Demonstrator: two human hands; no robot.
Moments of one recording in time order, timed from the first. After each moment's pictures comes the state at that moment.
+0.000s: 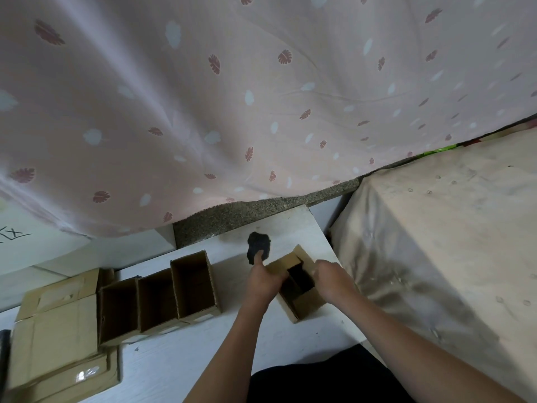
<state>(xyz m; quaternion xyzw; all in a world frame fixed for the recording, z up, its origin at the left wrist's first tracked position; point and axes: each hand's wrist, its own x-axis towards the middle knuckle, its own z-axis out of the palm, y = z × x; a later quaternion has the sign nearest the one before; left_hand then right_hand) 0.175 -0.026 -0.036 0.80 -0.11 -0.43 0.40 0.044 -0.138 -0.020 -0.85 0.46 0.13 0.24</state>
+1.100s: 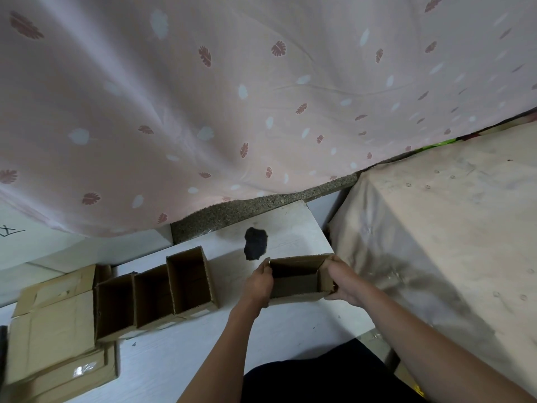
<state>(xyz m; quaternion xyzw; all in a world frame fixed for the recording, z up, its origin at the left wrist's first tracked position) 0.169 -0.013 -0.049 0.78 -0.09 -0.49 0.37 0.019 -0.169 -0.045 -0.47 0.57 0.06 0.67</state>
